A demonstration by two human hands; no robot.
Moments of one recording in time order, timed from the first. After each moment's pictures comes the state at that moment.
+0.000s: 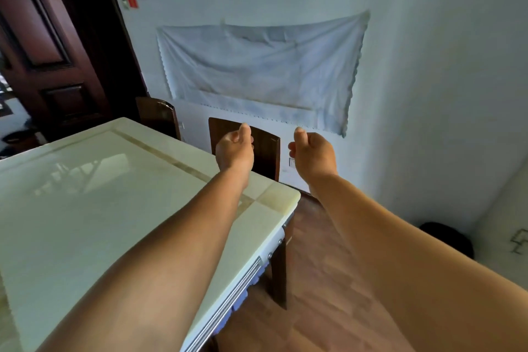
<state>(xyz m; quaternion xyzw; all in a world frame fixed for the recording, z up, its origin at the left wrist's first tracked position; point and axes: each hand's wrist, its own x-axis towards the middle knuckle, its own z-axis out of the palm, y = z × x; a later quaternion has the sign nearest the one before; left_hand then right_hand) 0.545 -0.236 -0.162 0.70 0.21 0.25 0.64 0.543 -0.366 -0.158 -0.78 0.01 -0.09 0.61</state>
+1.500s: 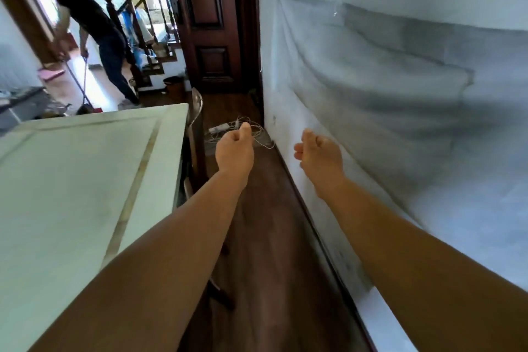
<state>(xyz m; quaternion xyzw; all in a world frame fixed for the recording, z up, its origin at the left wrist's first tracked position) 1.187 -0.111 -0.197 0.60 0.46 0.44 0.48 1.279 -0.211 -0.191 -0.73 -0.26 0.16 0.61</state>
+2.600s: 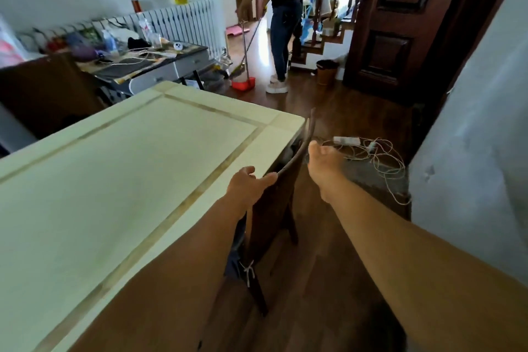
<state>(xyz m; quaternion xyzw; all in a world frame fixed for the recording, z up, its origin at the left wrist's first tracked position) 1.248 0.282 -0.273 0.47 0.69 0.31 0.45 1.398 0.322 -0.258 -0.69 -0.43 0.39 0.43</state>
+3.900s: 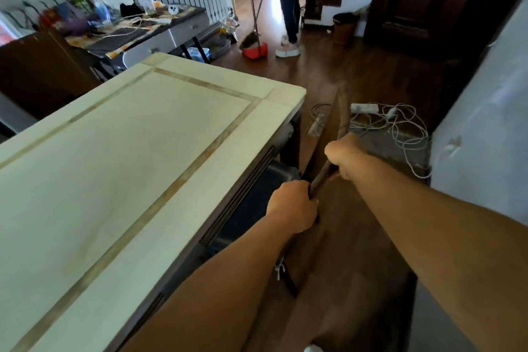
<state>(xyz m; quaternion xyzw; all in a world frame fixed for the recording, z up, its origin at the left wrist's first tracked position) 1.365 0.305 -0.318 0.68 0.67 0.09 0.29 1.474 0.411 -0.309 -0.76 -0.39 0.44 0.26</state>
